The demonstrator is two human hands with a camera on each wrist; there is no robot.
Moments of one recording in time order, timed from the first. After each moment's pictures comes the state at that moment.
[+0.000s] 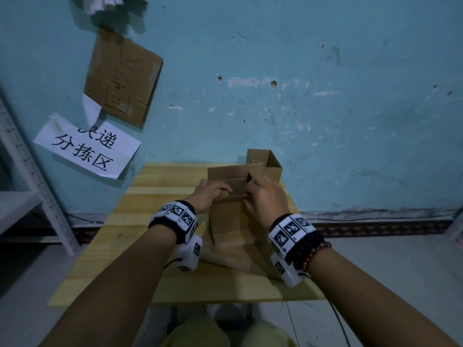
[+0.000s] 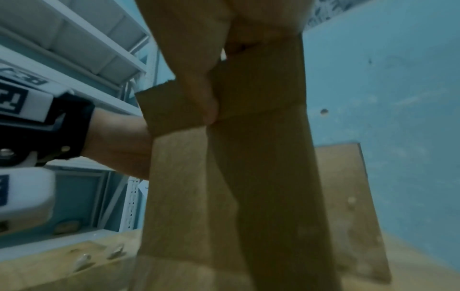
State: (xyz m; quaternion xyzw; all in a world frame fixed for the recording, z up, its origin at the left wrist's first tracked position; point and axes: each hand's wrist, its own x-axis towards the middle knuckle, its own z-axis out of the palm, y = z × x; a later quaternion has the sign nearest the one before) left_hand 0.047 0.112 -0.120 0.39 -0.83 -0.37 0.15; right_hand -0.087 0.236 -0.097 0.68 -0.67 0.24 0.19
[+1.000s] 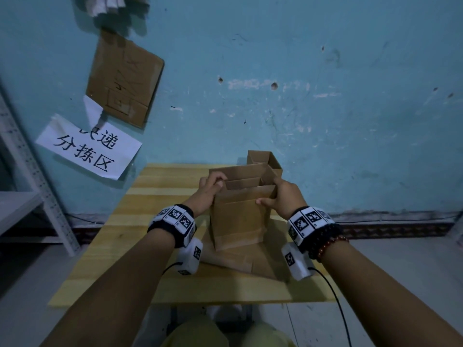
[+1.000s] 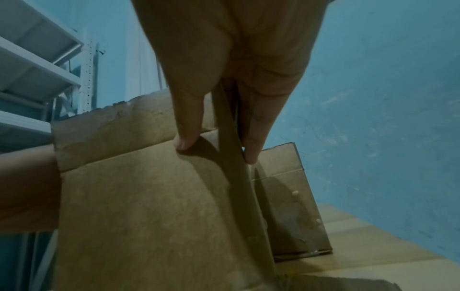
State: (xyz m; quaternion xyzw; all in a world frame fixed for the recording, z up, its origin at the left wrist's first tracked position) left_hand 0.048 0.137 -0.105 0.36 -0.77 -0.44 0.29; right_hand -0.121 0.241 -0.081 0.55 -0.79 0.25 -0.07
